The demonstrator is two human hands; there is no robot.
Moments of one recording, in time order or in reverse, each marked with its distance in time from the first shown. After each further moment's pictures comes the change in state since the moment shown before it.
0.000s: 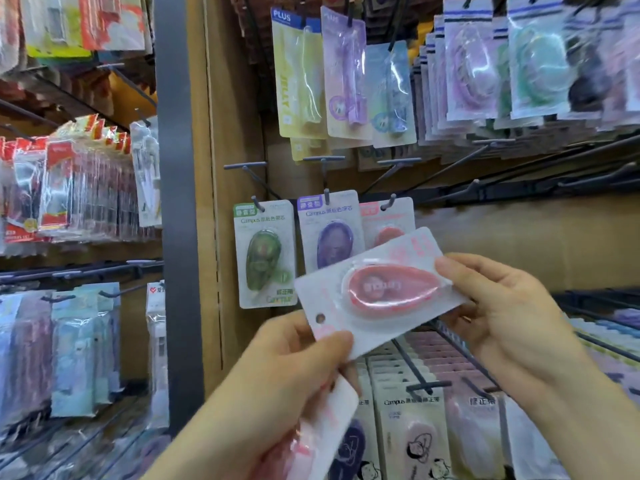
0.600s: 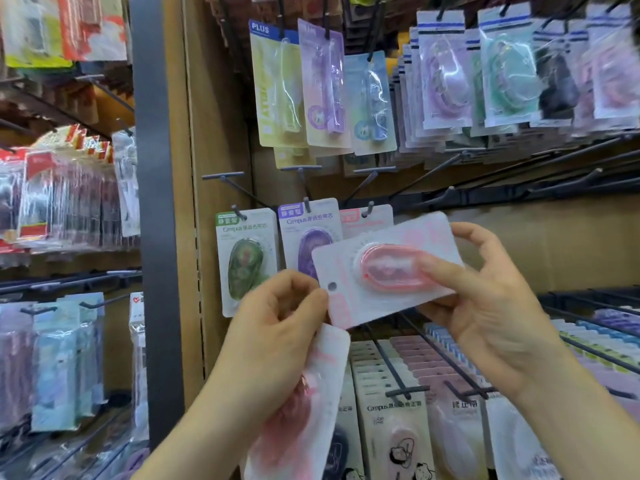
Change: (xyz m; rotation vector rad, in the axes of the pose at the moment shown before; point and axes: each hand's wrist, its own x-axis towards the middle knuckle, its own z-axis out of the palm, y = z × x) left_hand 0.023 0.007 0.013 0.209 0.215 0.236; right_hand 0.008 -0.014 -0.011 0.096 -0.100 -0.089
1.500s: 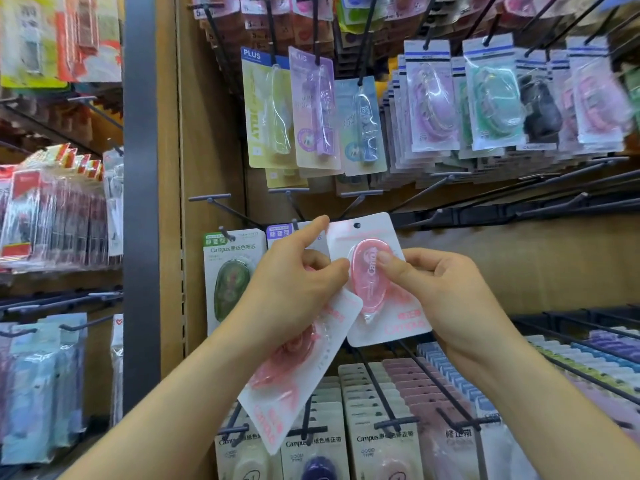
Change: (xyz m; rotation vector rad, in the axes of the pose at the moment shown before) left_hand 0.067 0.021 0.019 0.289 -0.134 0.172; right_hand 0.026 -0.003 0.014 -0.438 -0.044 -0.024
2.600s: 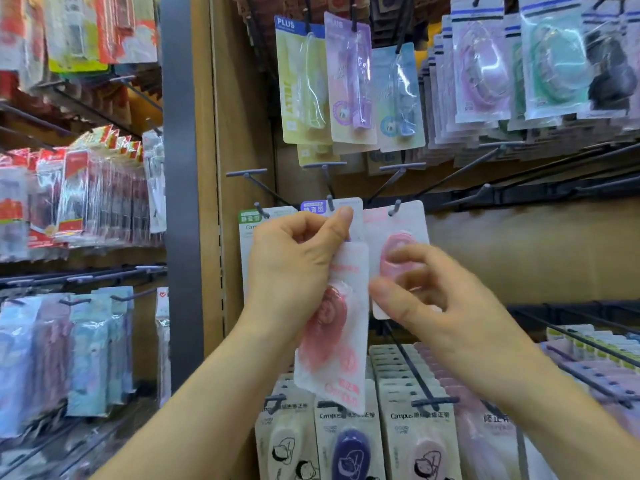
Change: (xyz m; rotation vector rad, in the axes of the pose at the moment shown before) left_hand -0.014 -0.004 -0.006 -0.280 0.376 -0.022; right_hand -0.032 0.004 0.025 -0.315 -0.141 -0.072
